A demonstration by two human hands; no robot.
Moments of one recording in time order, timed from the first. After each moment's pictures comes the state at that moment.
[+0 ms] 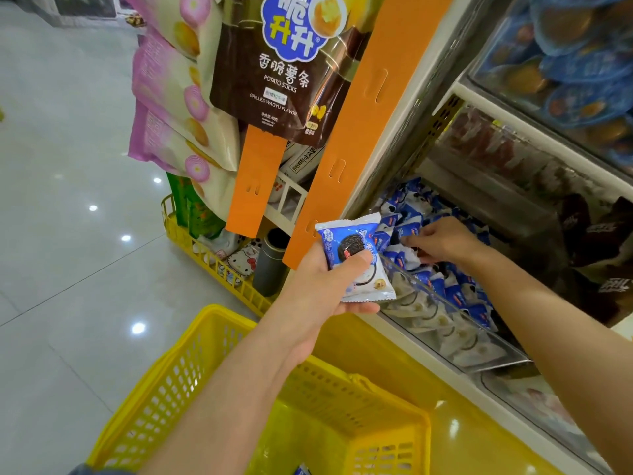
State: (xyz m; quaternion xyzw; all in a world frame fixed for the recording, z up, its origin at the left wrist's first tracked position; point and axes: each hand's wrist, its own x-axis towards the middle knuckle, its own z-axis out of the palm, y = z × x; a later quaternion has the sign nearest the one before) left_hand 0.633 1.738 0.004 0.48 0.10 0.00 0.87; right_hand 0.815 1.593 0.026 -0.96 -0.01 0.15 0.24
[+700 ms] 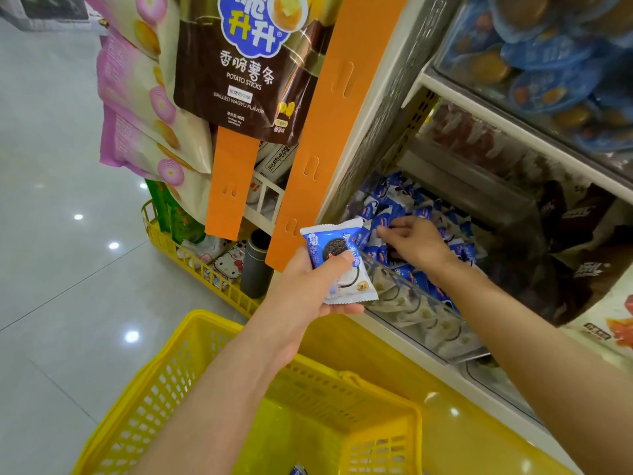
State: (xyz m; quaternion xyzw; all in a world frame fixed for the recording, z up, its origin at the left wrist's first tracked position) left_hand 0.640 1.730 0.004 0.49 0.12 -0.01 0.87; right_hand 0.794 1.592 0.009 -0.92 -0.03 0.11 0.37
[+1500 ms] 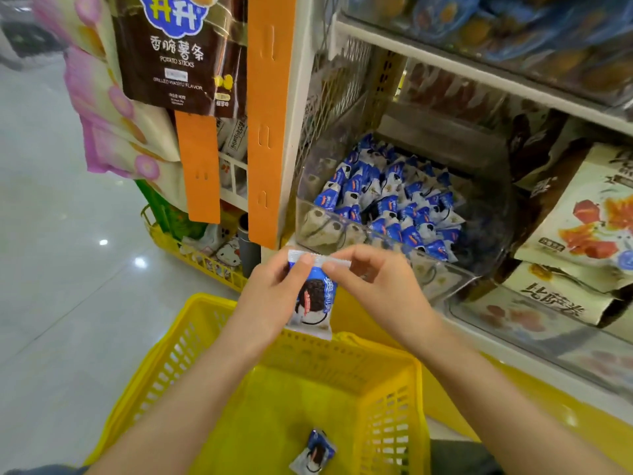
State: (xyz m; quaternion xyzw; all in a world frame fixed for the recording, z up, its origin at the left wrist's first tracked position) left_hand 0.602 1.705 -0.023 0.70 0.11 0.07 0.70; right_hand 0.650 1.569 0.000 -0.83 -0.21 0.07 0.51
